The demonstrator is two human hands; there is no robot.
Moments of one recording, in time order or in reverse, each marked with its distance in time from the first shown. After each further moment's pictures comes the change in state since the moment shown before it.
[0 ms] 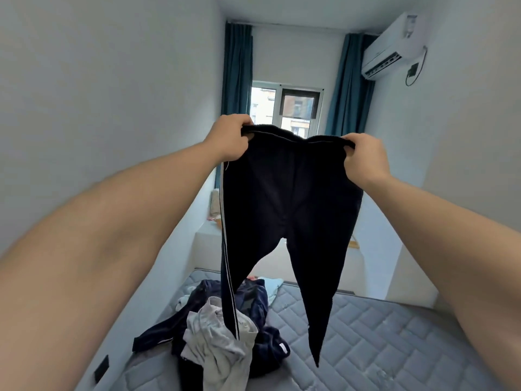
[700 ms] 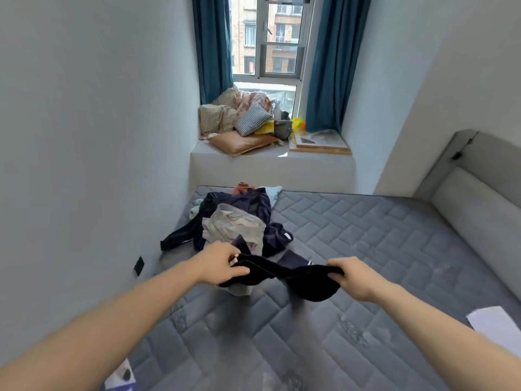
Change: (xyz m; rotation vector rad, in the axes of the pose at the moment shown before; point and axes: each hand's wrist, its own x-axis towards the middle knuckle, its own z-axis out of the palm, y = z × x) left_hand -0.425 -0.090 0.082 -0.083 -0.980 -0.085; right_hand -0.437 0.049 0.034 -0.061 -1.064 0.237
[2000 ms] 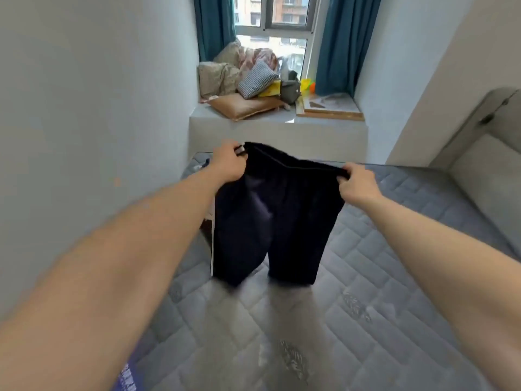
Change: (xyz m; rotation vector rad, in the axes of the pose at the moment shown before) left_hand 0.145 0.001 -0.020 -0.374 0.472 -0.279; right_hand 0.122 0.017 -0.024 0.232 0.389 0.243
